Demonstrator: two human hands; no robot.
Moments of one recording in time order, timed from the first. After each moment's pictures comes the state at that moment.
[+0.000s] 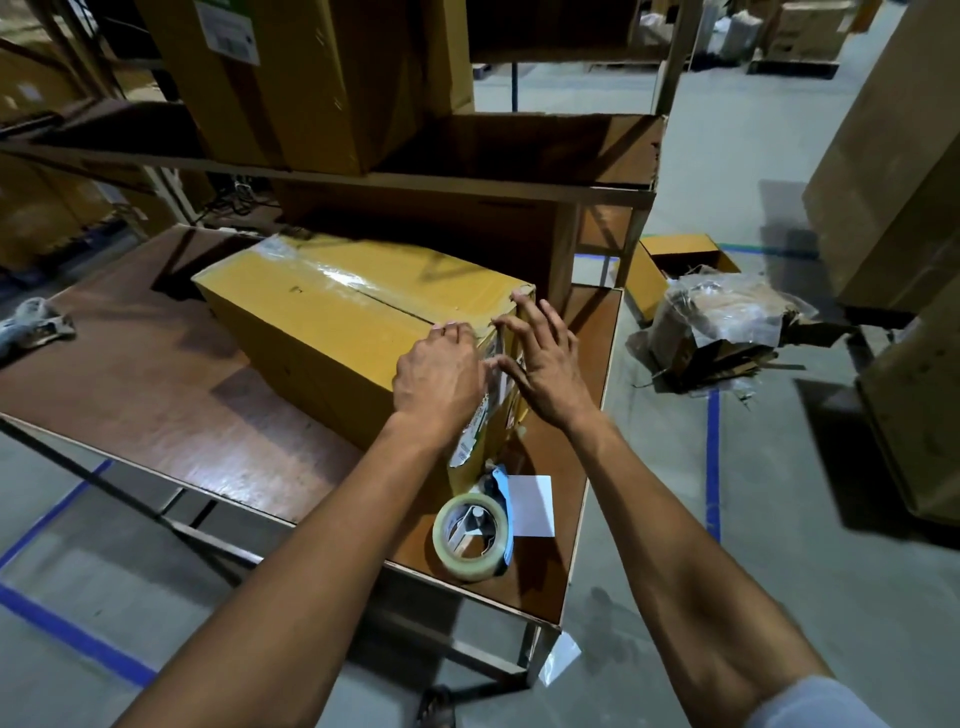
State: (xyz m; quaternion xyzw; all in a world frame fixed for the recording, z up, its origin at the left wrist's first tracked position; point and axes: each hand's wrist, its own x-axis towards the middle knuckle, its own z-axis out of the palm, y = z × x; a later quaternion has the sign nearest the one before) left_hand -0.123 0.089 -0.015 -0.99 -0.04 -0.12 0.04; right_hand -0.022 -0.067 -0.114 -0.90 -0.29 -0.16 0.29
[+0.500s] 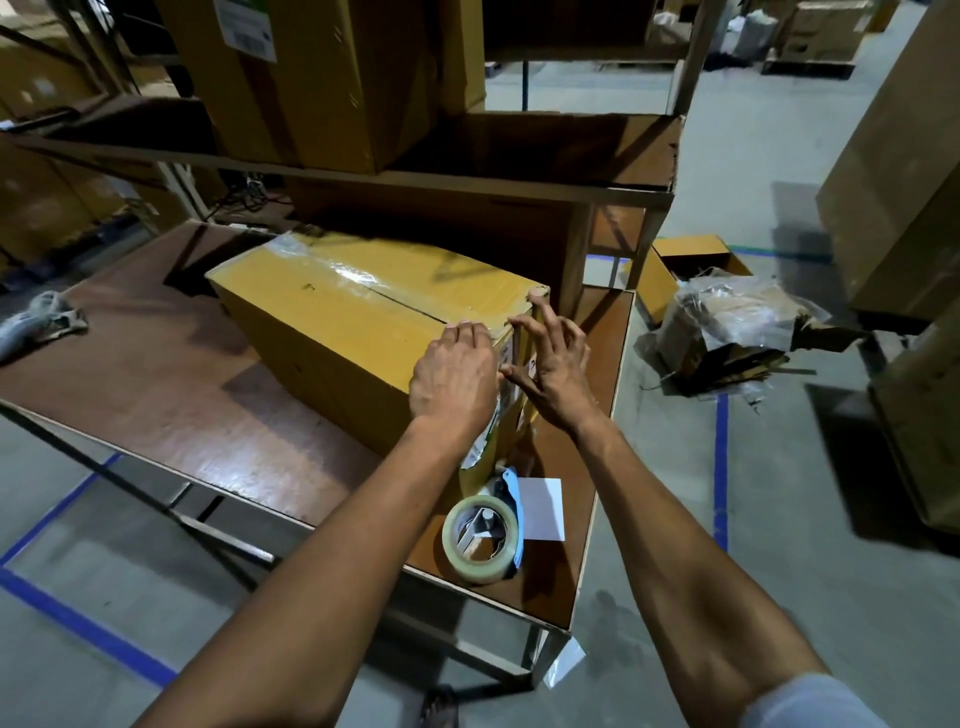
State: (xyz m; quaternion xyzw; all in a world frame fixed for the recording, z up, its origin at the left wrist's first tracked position) left_hand -0.121 0.085 -0.020 -0.99 -0.04 -0.09 0.04; right_hand -0.018 -0.058 -0.127 -0.89 -0.26 -0.16 0.34
